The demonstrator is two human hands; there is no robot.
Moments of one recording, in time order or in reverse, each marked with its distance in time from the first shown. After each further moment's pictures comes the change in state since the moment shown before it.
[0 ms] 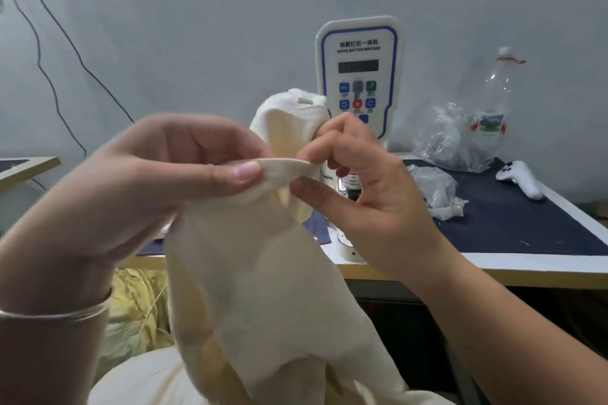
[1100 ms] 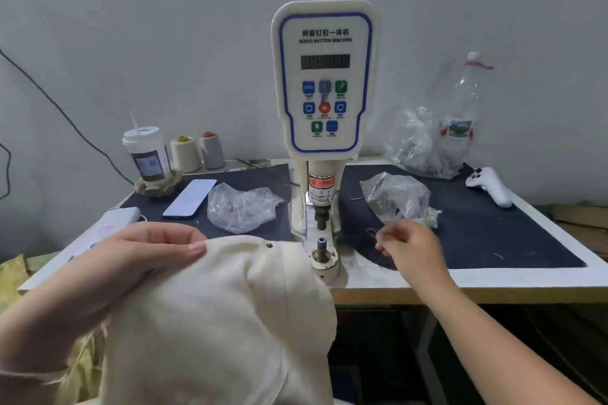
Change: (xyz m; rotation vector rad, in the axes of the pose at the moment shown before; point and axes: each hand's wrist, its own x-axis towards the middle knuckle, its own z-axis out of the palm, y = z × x) left_hand 0.026 -0.137 -0.036 -0.122 -0.005 -0.643; right_hand -0.072 0.188 -0.075 -0.353 0.299 0.926
